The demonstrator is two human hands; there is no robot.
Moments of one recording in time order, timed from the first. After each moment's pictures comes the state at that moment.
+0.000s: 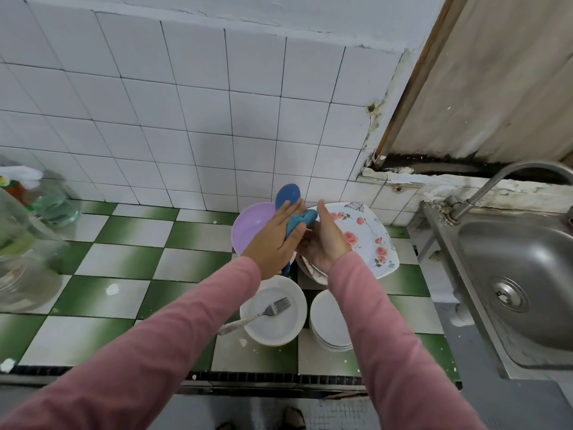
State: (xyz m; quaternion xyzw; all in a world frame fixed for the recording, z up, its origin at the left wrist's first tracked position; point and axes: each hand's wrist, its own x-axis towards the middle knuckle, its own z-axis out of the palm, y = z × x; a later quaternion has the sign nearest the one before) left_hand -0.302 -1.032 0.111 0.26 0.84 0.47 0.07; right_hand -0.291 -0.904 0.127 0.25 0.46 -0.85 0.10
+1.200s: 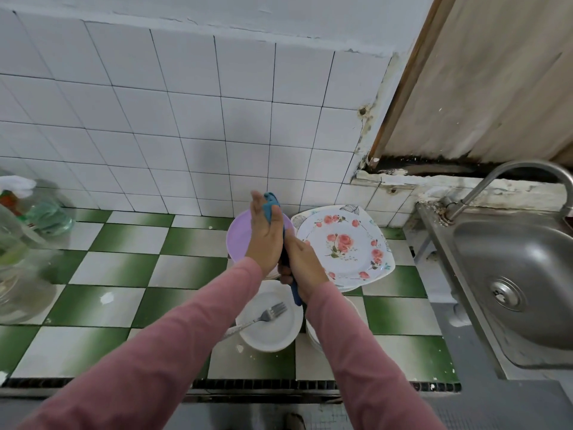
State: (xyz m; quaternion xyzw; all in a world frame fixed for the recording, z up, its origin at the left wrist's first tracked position) left_hand -0.309 -1.011 0.115 0.04 0.75 0.65 0.08; right_hand -0.257 -0.936 0.118 0.18 0.64 -0.75 0.08
